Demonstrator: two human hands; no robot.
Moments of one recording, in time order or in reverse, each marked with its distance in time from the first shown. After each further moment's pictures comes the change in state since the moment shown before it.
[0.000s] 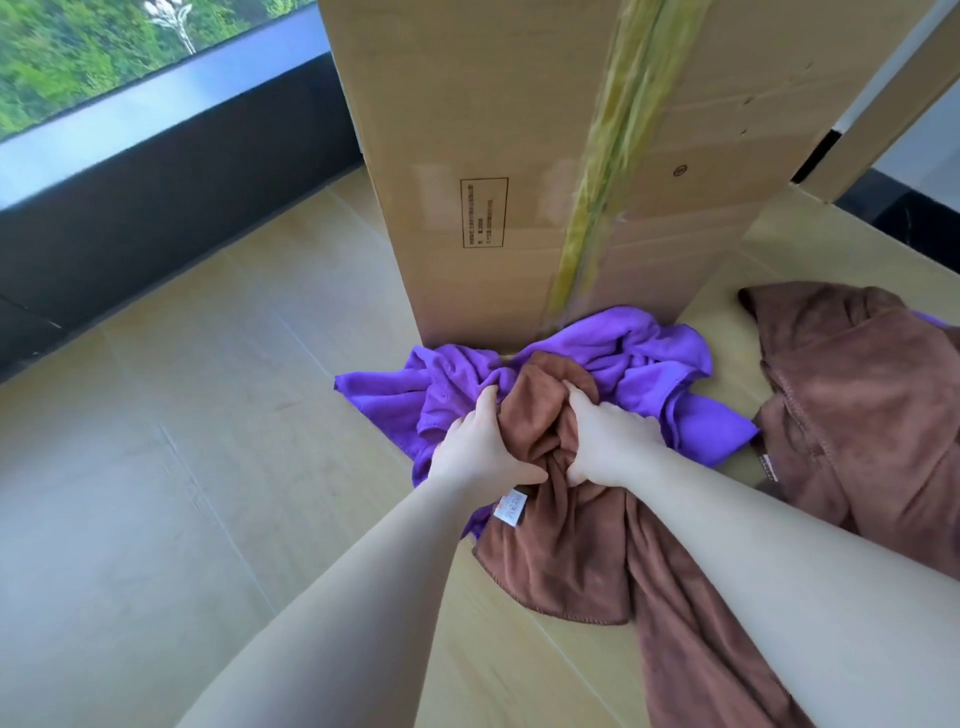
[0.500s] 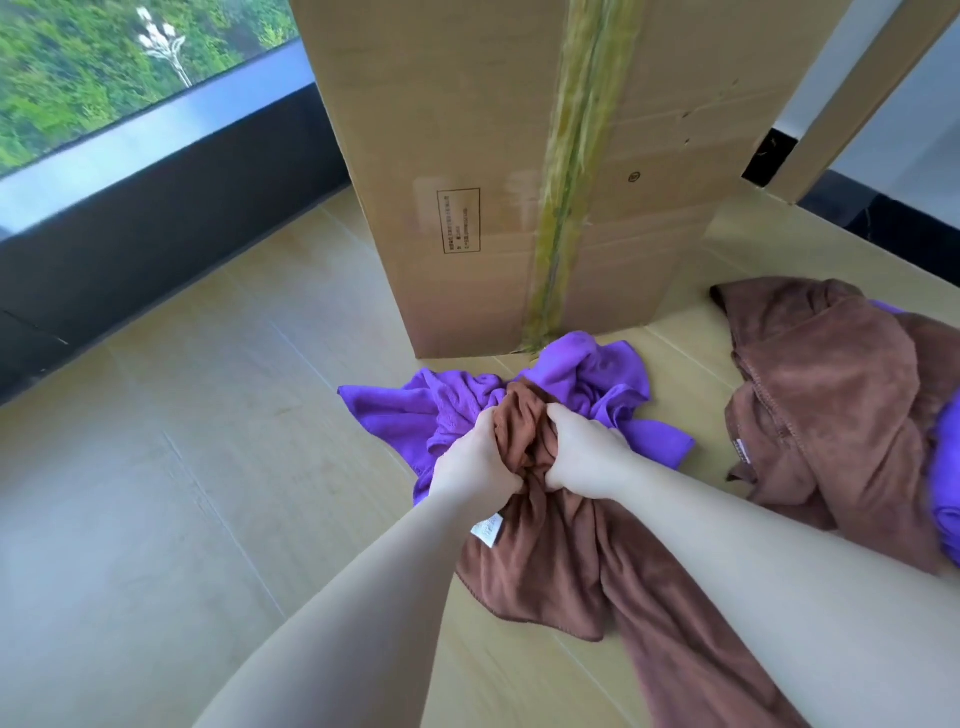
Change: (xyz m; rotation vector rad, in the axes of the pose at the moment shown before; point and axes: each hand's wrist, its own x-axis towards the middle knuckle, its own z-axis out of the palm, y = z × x) left_hand -0.031 0.008 0.014 -0.005 0.028 0.034; right_hand -0.016 0.010 0.026 0.226 0.032 -0.073
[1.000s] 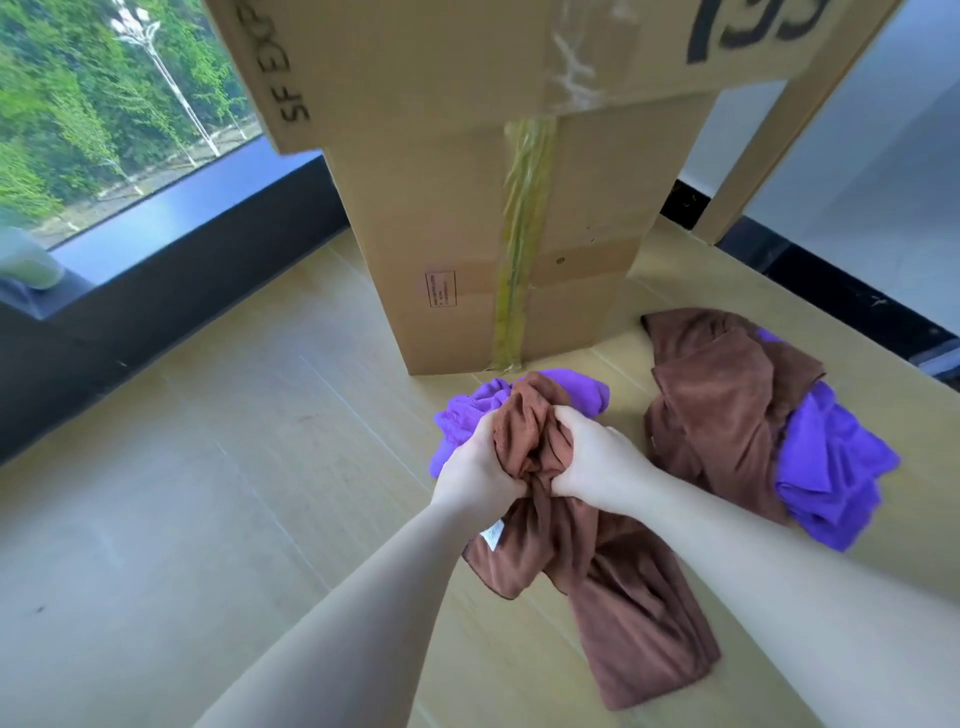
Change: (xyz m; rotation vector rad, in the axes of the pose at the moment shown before) left_hand -0.122 0.091 -0.055 -0.224 0.011 0.075; right_hand -0.151 -0.008 -0.097 0.156 0.082 -0.027
